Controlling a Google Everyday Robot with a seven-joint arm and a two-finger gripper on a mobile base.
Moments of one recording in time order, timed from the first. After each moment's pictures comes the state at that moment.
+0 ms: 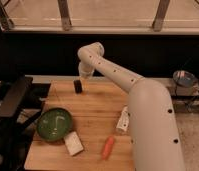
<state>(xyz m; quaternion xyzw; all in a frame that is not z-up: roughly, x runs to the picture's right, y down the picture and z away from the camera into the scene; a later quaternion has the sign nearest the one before) -0.086 -0.053 0.901 -0.21 -0.17 -0.11 0.96</state>
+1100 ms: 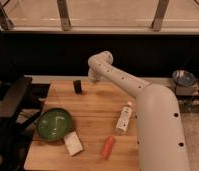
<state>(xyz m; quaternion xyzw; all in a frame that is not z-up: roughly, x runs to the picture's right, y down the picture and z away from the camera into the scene) -0.034 -0.027 0.953 -0.20 -0.14 -0.06 0.97</state>
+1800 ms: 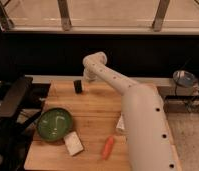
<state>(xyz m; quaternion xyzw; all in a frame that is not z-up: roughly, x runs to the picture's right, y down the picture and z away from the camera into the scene) -0.075 -0.034 0.965 -0.21 -0.15 -0.08 0.96</state>
